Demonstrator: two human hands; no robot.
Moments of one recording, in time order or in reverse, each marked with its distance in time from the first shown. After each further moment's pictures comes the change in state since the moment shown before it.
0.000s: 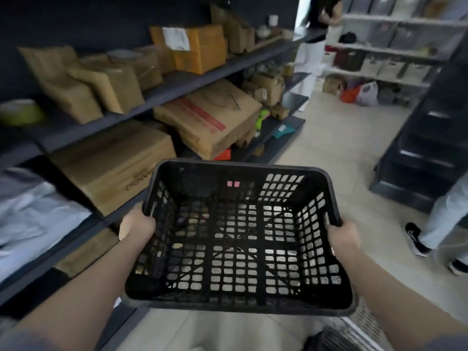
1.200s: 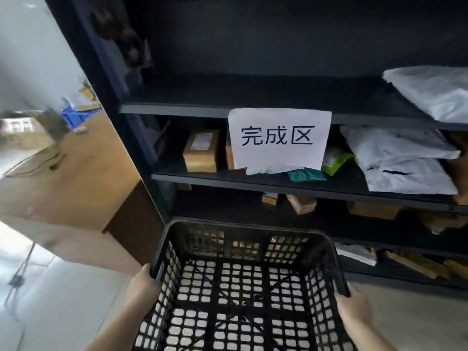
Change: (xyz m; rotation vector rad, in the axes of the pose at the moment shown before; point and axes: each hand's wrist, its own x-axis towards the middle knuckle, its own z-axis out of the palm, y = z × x) left_hand -0.474 -0.758 -0.283 -0.310 0.481 -1.013; right_hand -0.708 0.024 0.293 -0.404 -0.883 -0.463
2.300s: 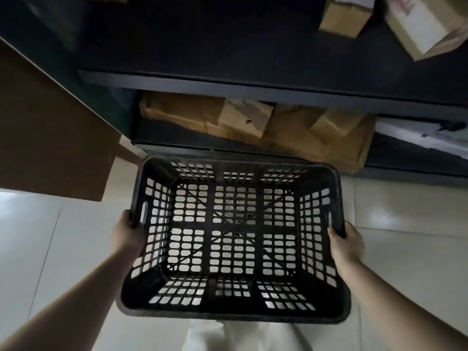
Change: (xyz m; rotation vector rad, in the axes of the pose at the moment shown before) left_hand 0.331 -0.214 0.359 0.101 -0.051 -0.120; right_hand 0.235 0.187 0.416 -0.066 0.059 0.088
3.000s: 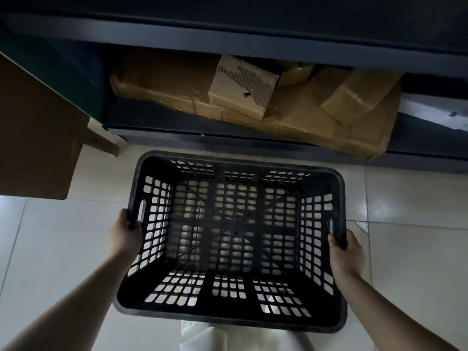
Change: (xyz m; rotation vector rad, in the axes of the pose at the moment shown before) left_hand 0.044 -0.029 0.079 -0.060 -0.036 0.033; right_hand 0.023 0.063 0.059 -0.060 0.034 -0.007
